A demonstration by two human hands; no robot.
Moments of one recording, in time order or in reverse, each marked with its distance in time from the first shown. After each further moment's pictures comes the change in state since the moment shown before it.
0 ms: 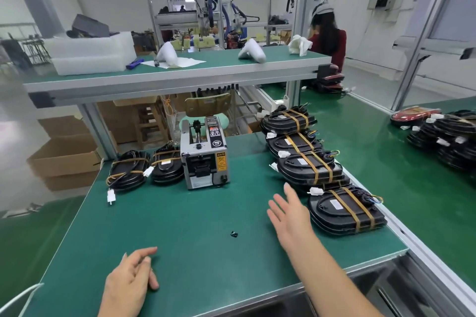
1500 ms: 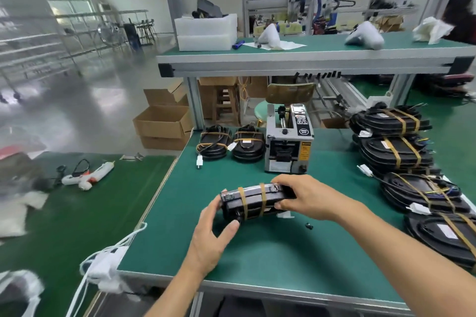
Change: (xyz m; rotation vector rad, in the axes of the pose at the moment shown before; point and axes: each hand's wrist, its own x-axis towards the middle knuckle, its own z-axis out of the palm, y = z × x) left_hand -0.008 -0.002 -0.014 -0.238 -0.068 0.127; right_hand -0.022 0.015 0.106 -1.800 -1.054 -0.710
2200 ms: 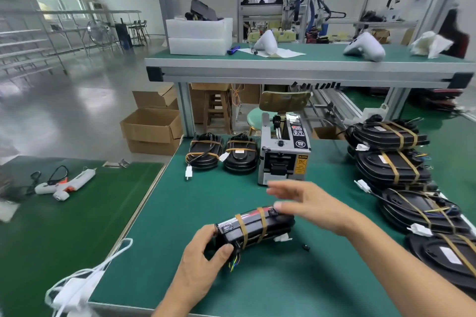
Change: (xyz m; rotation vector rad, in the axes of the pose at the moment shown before) left_hand 0.010 -0.008 0.005 0.043 -0.008 0.084; right_hand 0.014 0.030 -0.001 0.548 -0.013 0.070
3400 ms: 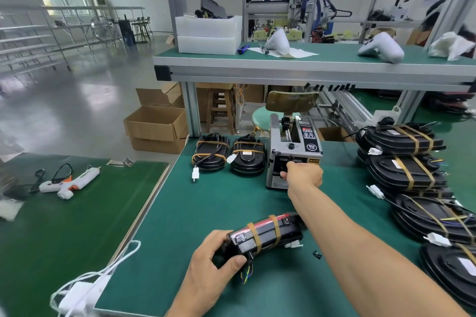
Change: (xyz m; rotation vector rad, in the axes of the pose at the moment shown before) left_hand 0.000 0.009 -0.006 -0.078 -0.012 0.022; right_hand 0.126 -0.014 0.020 0.559 1.095 0.631
